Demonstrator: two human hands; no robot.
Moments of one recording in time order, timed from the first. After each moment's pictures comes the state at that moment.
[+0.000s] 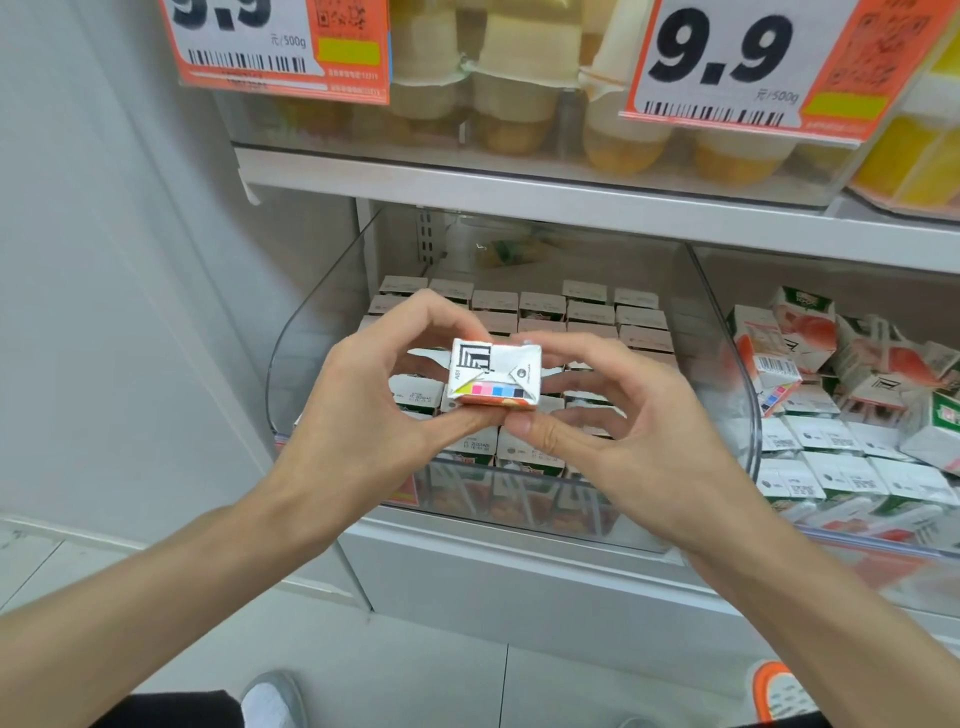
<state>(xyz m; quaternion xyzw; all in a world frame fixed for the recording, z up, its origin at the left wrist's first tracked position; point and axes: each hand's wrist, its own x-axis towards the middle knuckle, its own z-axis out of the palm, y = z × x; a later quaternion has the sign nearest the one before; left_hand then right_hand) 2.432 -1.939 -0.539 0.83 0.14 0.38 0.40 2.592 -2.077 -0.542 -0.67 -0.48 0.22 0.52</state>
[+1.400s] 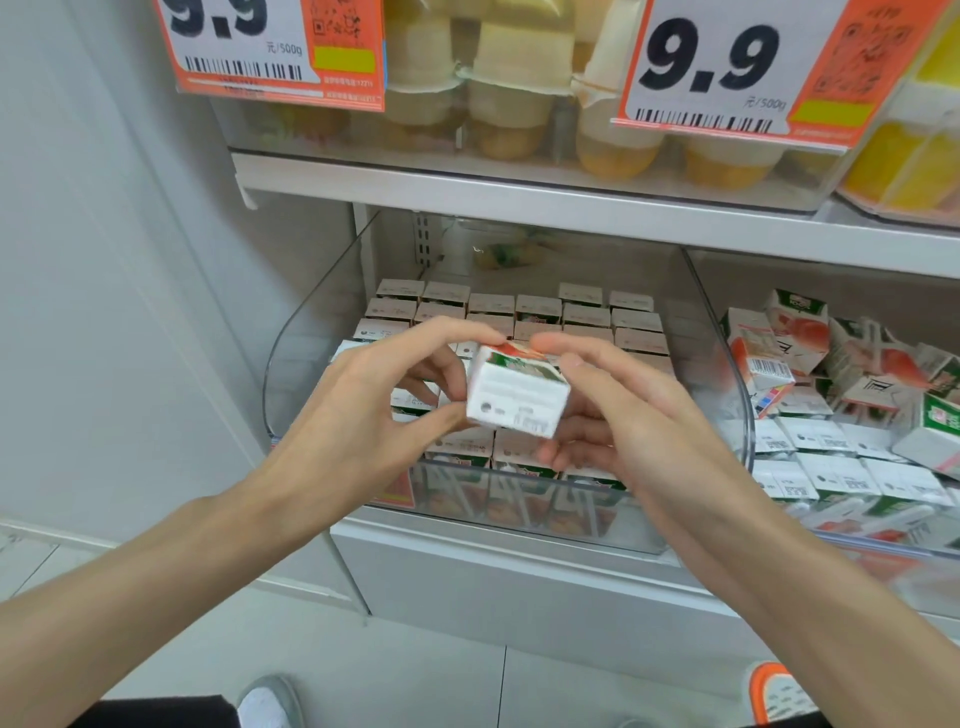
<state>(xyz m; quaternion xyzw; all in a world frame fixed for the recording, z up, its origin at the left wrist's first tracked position) 2.430 -1.924 -0.549 0.87 0.15 0.29 0.37 2.590 -2.077 -0.532 -0.64 -0.32 0.37 0.59</state>
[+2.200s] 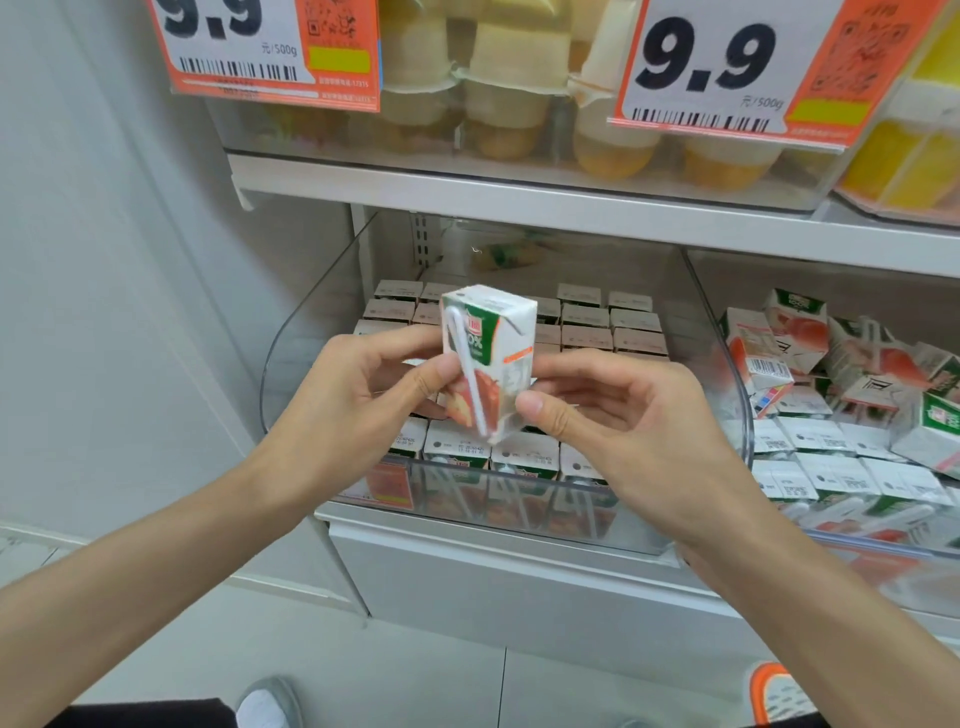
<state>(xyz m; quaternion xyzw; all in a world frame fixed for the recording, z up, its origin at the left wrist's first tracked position) 2.432 -1.923 -0.545 0.79 0.18 0.29 0.51 2.592 -2.078 -0.537 -0.66 -0.43 0.25 0.56</state>
